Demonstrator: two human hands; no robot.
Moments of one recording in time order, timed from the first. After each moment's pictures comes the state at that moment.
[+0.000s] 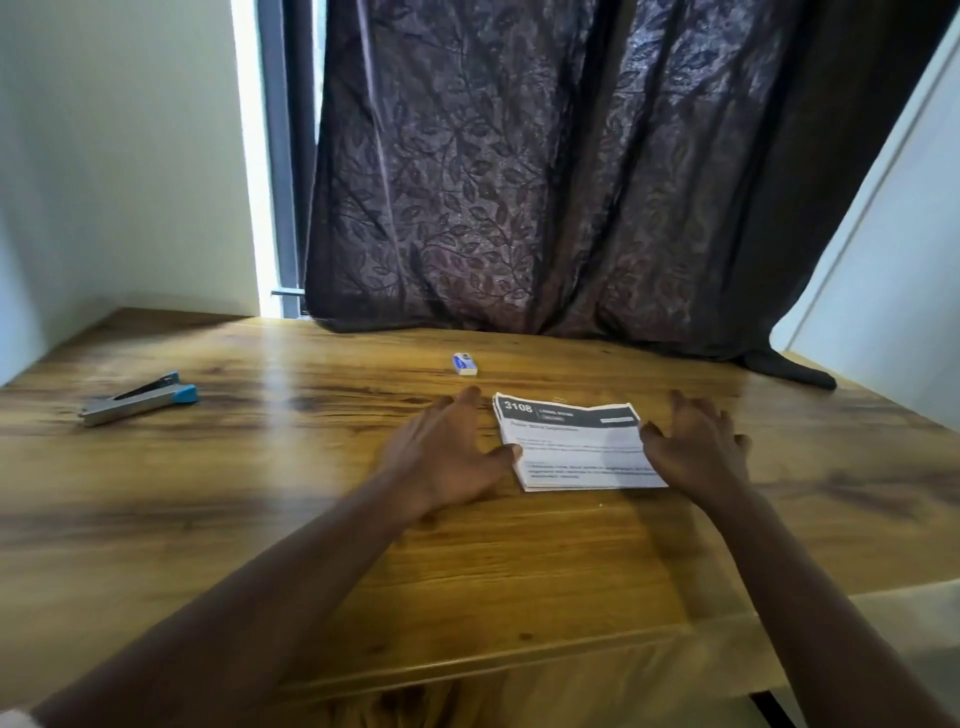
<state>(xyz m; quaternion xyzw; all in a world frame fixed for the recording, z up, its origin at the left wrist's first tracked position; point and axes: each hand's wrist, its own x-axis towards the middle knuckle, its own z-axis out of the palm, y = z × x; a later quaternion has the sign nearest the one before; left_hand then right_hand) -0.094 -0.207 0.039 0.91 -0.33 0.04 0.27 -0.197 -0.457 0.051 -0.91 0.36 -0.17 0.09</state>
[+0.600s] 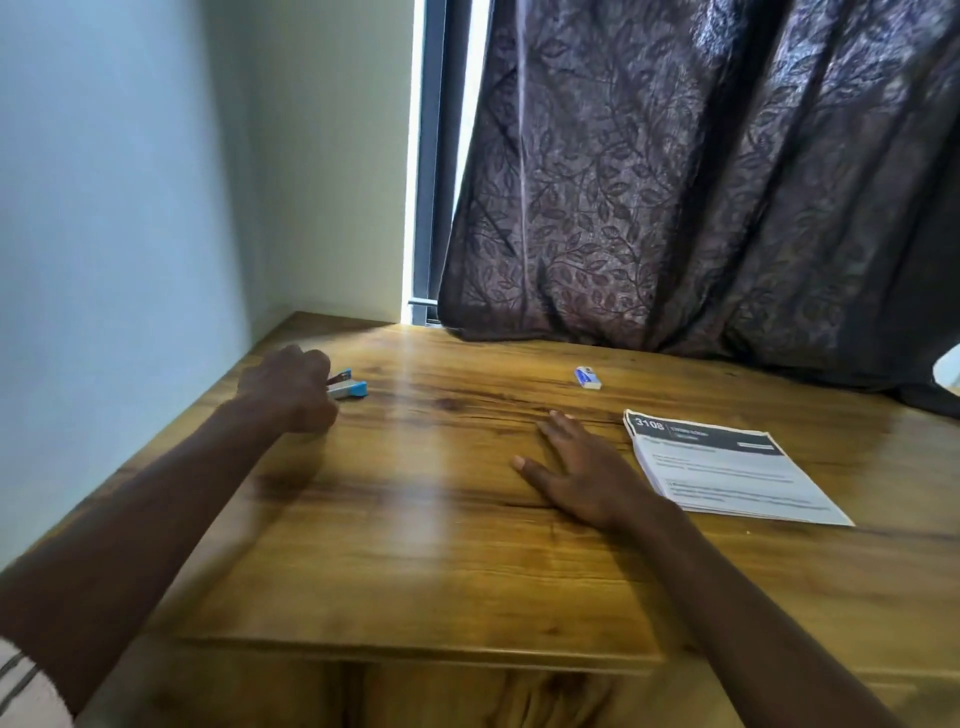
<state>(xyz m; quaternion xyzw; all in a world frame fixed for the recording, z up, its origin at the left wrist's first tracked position) 0.030 0.045 0.057 1.00 -0.07 0.06 0.03 -0.105 -0.275 0.018 -0.99 0.02 0.00 0.12</state>
